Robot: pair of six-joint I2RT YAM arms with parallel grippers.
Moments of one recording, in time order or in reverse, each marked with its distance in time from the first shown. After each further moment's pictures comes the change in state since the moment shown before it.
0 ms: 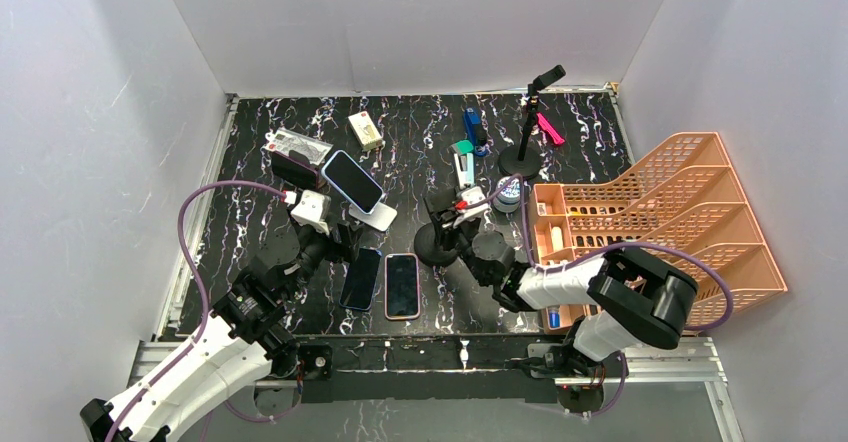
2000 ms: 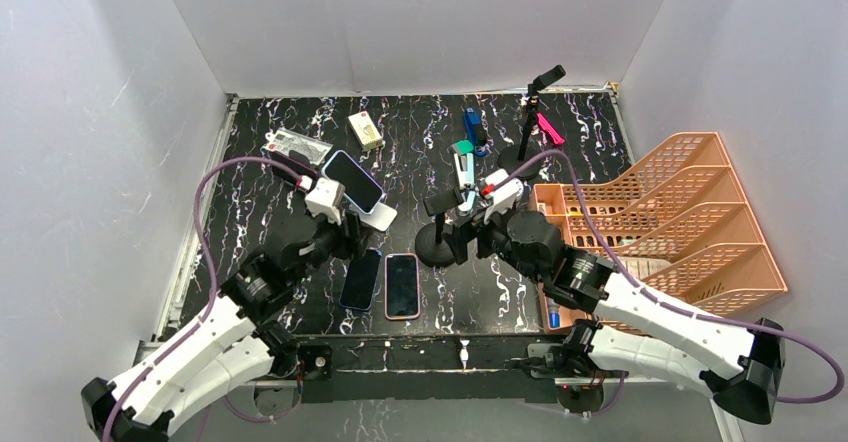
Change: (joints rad) left arm 0.000 0.219 0.170 -0.154 0.101 -0.160; right arm 0.006 -0.605 0.354 -1.219 -0.173 0.085
